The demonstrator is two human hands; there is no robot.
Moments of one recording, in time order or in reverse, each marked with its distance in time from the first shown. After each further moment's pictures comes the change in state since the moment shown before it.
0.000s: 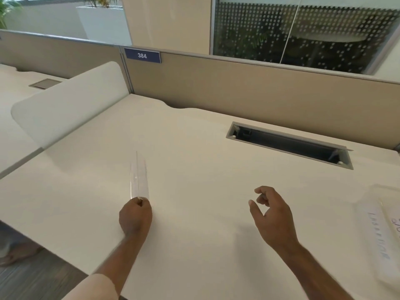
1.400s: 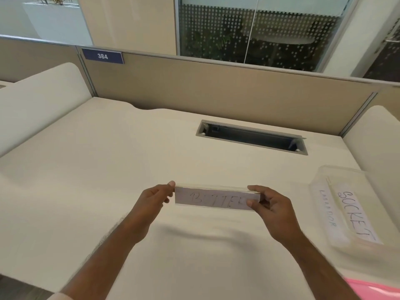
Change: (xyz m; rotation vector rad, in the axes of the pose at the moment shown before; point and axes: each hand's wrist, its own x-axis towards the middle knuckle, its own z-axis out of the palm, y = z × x) left_hand -0.077 0.095 -0.029 -0.497 -0.867 0.179; right_hand -0.018 0.020 -0.069 0.421 -0.051 0.204
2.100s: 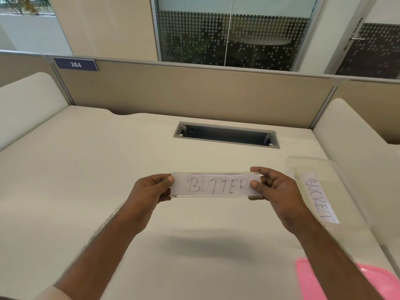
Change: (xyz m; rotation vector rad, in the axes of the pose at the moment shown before) left_hand -0.012 0.039 0.074 -0.169 -0.077 0.056; right_hand -0.004 -0.030 -0.084 0.274 0.024 0.070
